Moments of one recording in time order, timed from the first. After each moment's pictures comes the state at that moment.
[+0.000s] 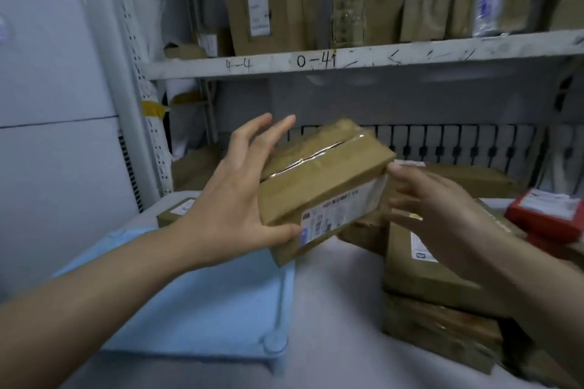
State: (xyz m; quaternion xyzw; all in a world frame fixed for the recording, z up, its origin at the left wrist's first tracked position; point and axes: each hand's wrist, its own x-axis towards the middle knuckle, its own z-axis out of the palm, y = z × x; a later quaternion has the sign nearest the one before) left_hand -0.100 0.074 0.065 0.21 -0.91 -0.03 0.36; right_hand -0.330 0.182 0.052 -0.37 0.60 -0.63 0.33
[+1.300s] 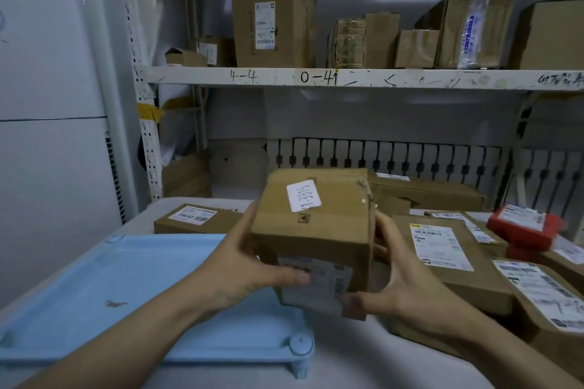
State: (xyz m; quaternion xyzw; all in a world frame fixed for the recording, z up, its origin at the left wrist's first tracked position) left_hand -0.059 0.067 0.005 0.20 -0.76 -0.51 0.35; right_hand -0.277 0.189 -0.007 -0.65 0.54 -0.49 0.23
